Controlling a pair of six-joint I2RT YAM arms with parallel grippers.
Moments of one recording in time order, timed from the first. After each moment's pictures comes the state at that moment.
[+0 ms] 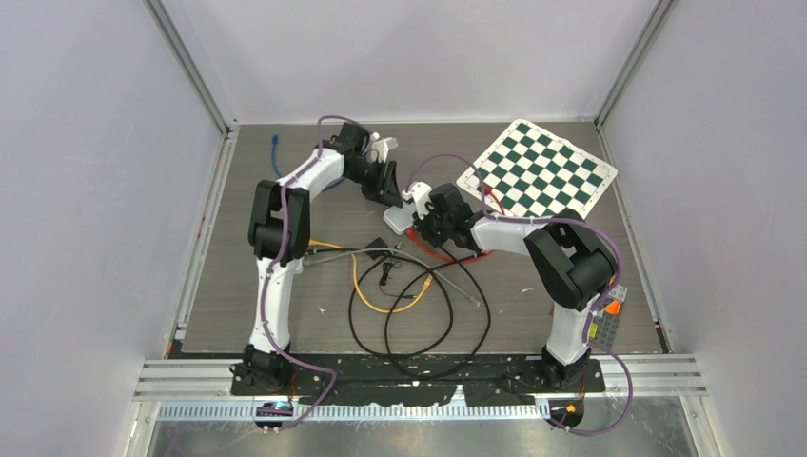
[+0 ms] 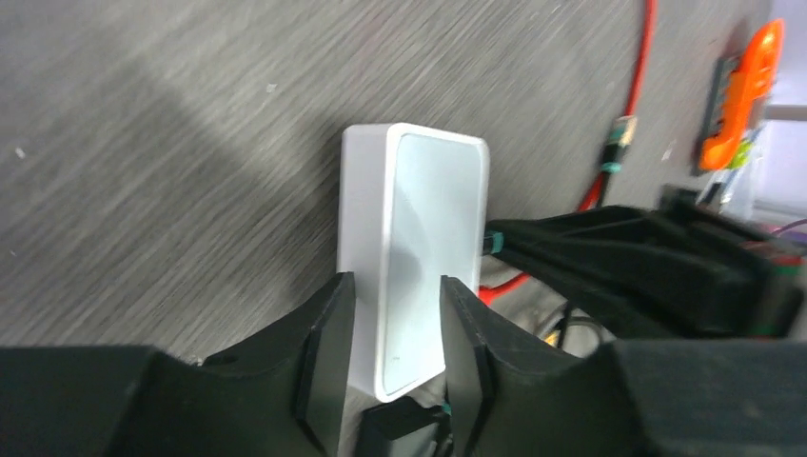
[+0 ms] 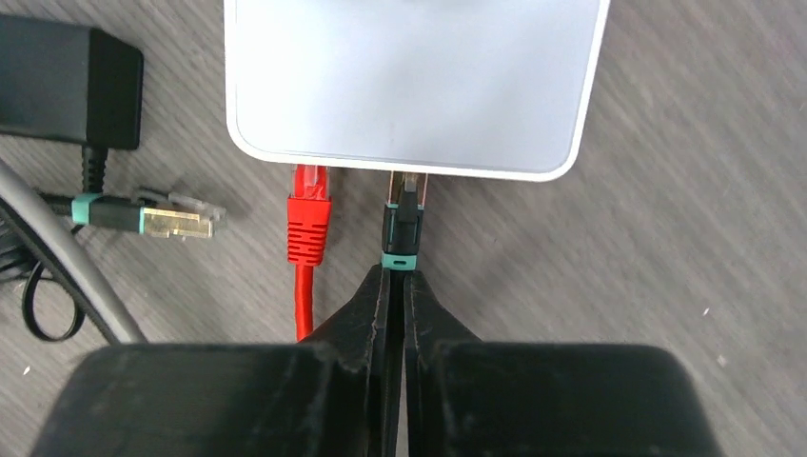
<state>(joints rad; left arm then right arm) -0.32 2.29 1.80 -0.62 0.76 -0.05 0.63 1.85 1.02 0.07 -0.10 -0.16</state>
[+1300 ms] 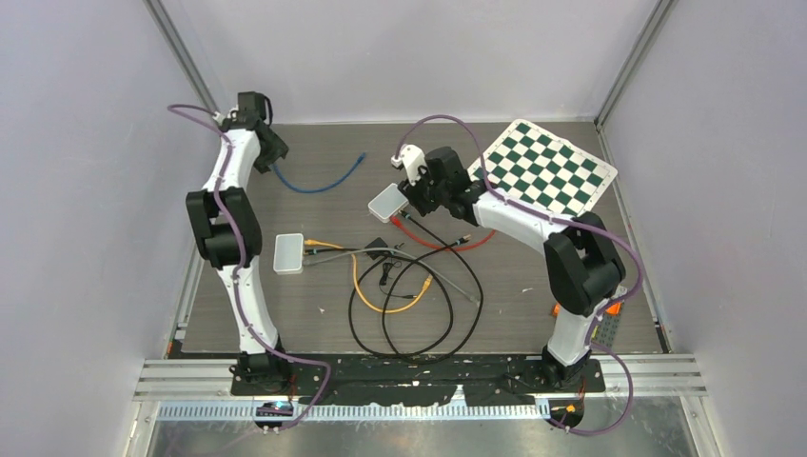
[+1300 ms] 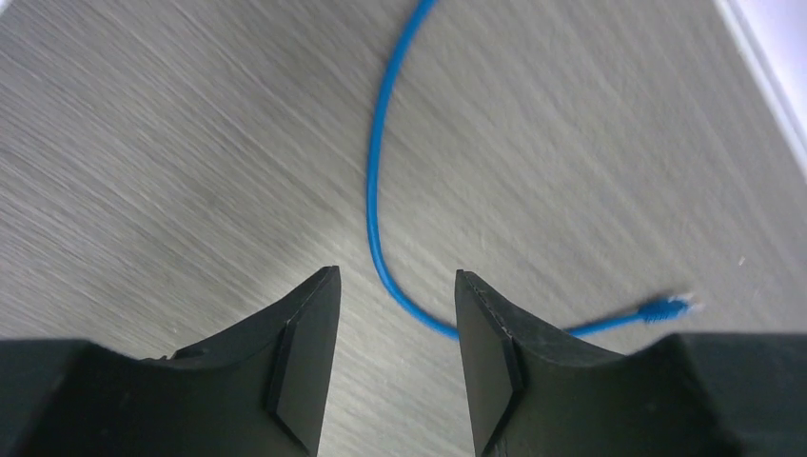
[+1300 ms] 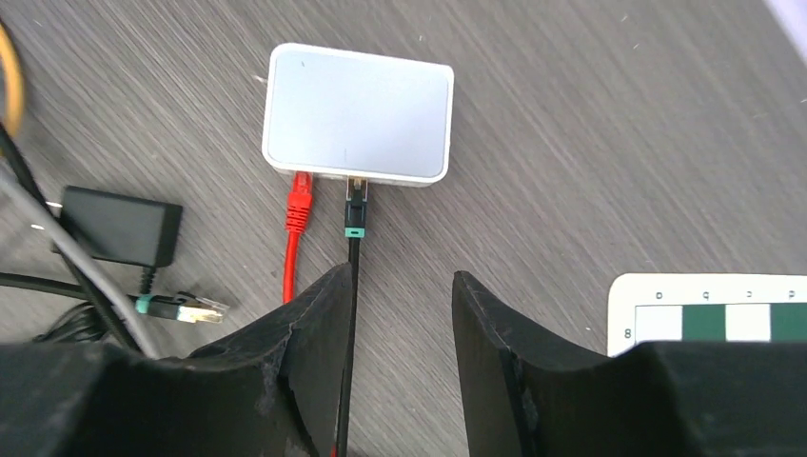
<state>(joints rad) 0.07 2.17 1.95 -0.76 -0.18 -0.68 0.62 1.83 1.32 -0.13 -0.08 -0.31</state>
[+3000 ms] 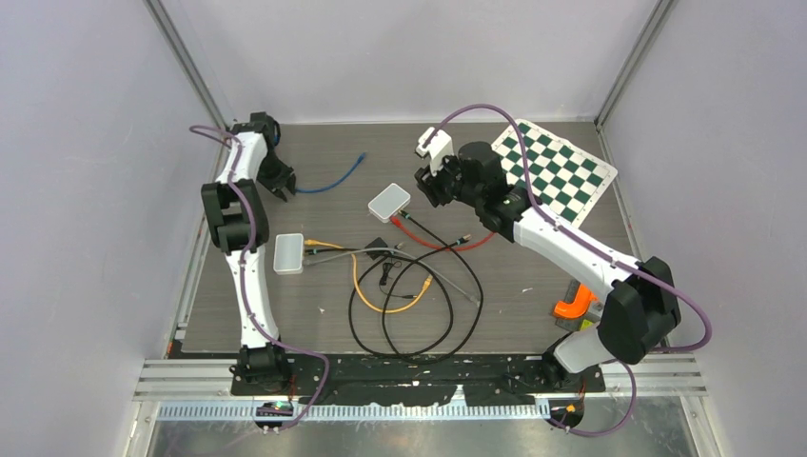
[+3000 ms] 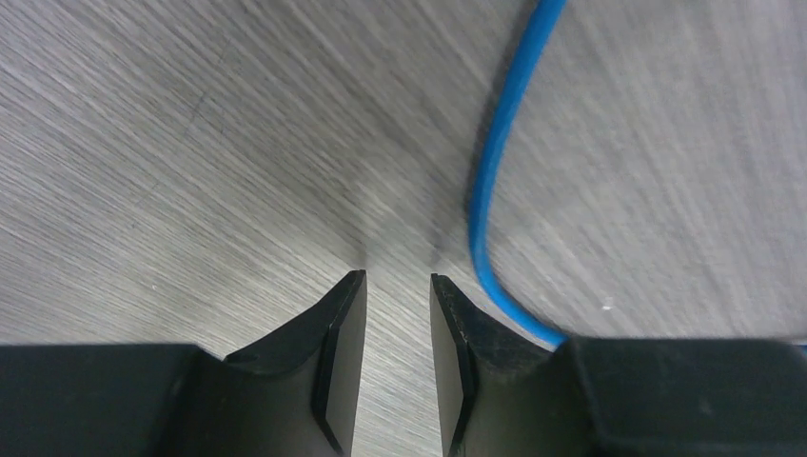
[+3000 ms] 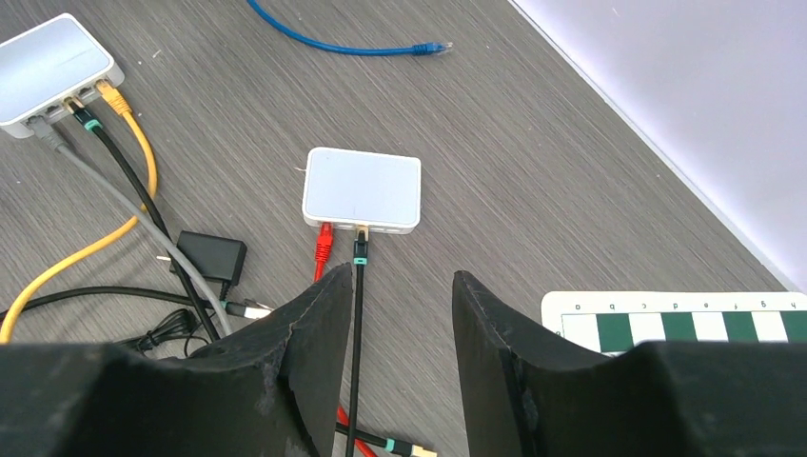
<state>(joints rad) 0.11 2.44 2.19 -1.12 -0.08 -0.78 0.62 1.47 1.19 -0.08 -0.11 -0.26</state>
